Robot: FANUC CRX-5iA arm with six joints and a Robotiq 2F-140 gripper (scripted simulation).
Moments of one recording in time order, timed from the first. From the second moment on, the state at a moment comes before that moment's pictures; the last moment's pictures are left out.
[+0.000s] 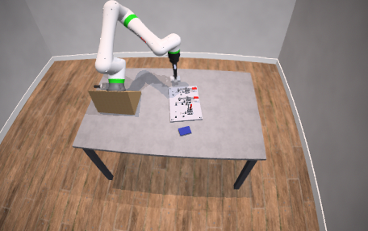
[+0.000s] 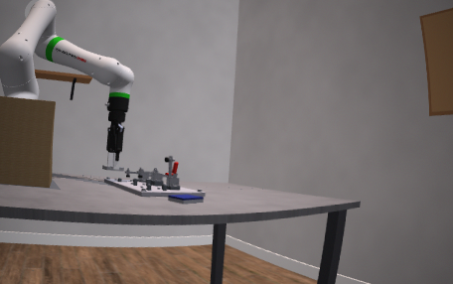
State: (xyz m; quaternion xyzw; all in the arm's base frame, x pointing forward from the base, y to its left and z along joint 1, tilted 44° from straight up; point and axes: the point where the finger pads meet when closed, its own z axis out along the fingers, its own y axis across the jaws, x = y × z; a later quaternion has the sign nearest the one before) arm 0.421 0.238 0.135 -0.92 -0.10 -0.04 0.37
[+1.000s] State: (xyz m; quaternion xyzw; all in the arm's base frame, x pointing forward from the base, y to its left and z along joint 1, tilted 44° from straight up) arm 0.422 0.265 0.108 -0.92 -0.10 -0.04 0.37
